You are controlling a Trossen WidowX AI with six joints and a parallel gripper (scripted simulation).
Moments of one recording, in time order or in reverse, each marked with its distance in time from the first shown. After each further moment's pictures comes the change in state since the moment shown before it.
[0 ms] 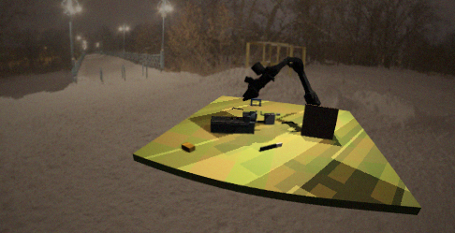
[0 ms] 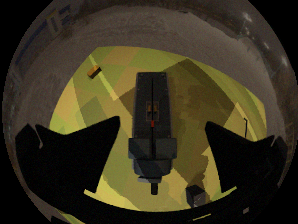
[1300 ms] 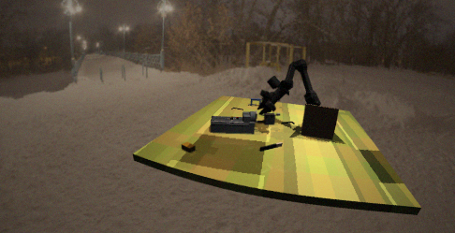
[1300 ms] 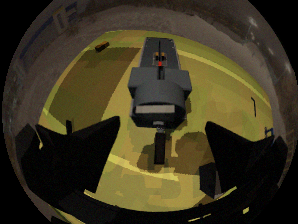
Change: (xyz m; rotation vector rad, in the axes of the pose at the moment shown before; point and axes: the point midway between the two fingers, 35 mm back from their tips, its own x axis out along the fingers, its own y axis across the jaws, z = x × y) arm -0.013 -0.001 -0.125 -0.040 -0.008 0.046
